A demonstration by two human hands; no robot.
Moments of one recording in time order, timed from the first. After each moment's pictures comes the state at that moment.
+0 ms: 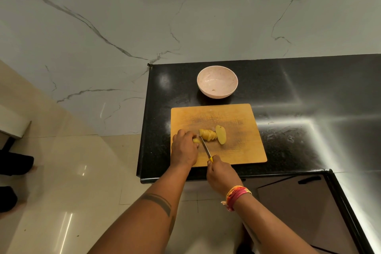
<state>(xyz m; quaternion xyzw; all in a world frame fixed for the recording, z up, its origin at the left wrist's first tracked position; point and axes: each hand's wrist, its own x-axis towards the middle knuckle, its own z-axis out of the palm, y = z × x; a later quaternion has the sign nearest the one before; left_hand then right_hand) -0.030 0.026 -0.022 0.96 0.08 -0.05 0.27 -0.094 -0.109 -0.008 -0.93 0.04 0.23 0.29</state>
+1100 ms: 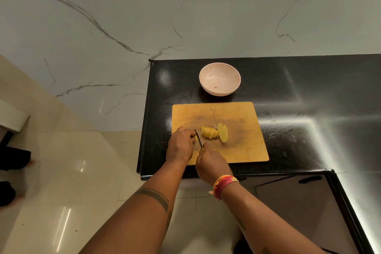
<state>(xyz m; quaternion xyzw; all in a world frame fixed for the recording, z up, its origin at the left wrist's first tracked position) -0.022 0.043 -0.024 0.95 0.07 -0.05 0.29 -0.074 -0.074 -0.001 -0.94 0.03 0.20 0.29</state>
